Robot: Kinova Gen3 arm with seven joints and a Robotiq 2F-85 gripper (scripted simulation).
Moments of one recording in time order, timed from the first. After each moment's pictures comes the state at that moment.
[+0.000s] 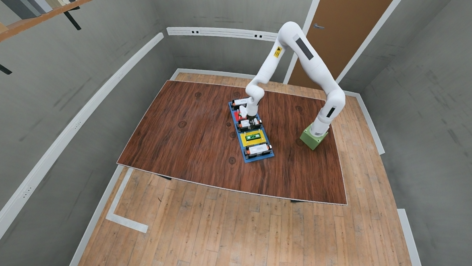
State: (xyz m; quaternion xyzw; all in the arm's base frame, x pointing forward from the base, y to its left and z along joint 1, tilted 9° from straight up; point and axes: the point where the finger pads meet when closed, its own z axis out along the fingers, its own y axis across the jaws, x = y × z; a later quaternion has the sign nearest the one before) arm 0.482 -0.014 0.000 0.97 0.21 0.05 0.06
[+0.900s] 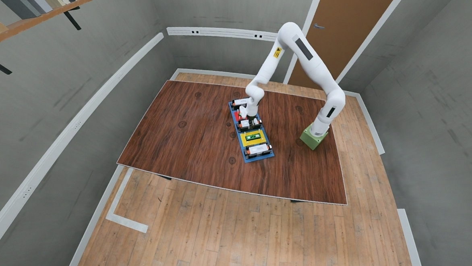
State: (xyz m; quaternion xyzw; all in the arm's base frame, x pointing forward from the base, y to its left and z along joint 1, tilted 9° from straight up) arm 0.482 -0.014 -0.003 0.97 0.21 0.05 0.06
